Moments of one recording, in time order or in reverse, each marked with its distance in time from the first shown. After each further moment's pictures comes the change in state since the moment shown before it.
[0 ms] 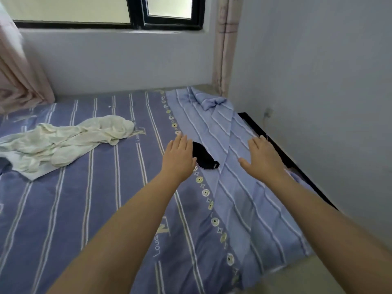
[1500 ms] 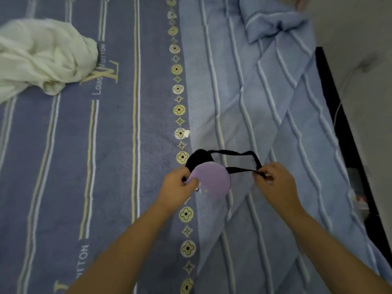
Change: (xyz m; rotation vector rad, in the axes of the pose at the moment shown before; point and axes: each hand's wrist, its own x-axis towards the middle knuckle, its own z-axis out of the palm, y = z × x) left_hand 0.264 -0.040 0.292 -0.992 -0.160 -0.652; right_hand 0.313 0.127 0.289 0.635 -0.242 0.138
